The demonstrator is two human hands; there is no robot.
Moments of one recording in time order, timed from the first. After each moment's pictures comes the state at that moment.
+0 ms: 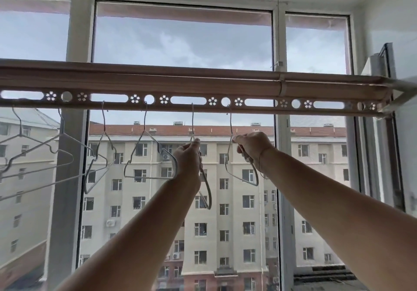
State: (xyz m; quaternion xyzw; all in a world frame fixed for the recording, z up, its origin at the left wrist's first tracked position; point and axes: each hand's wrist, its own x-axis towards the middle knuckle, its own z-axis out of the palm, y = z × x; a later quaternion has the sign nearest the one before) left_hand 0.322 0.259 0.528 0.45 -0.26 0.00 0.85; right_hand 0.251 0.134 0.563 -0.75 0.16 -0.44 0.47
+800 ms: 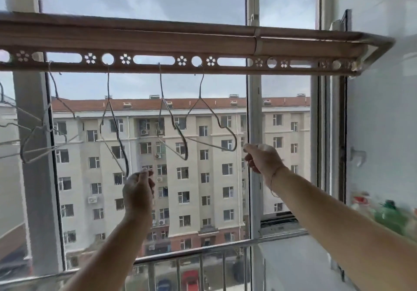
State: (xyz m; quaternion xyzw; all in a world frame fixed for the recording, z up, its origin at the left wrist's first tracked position) left_hand 0.322 0.300 0.389 0.56 -0.21 0.07 0.80; right_hand 0.158 0.112 0.450 -0.69 0.22 -0.45 0.52
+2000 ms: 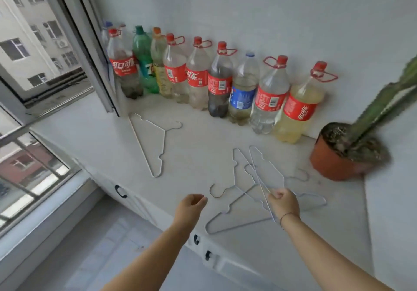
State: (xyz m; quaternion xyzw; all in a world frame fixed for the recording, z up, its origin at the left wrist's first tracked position) left_hand -0.173 0.101 -0.022 0.66 -0.44 -0.55 0.27; right_hand -0.434 0.106 -0.044 -0.32 0.83 -0.32 0.32
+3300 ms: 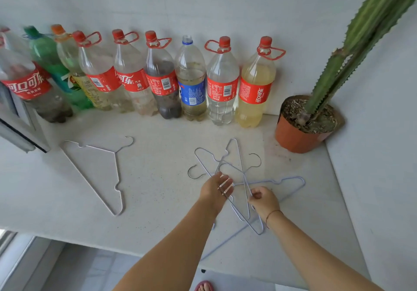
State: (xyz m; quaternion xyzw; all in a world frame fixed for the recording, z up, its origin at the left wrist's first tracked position) left_hand -0.317 0.007 -0.040 0.50 -0.09 -0.82 0.27; right_hand -0.438 0.099 -0.078 -0.24 0.83 -0.35 0.35
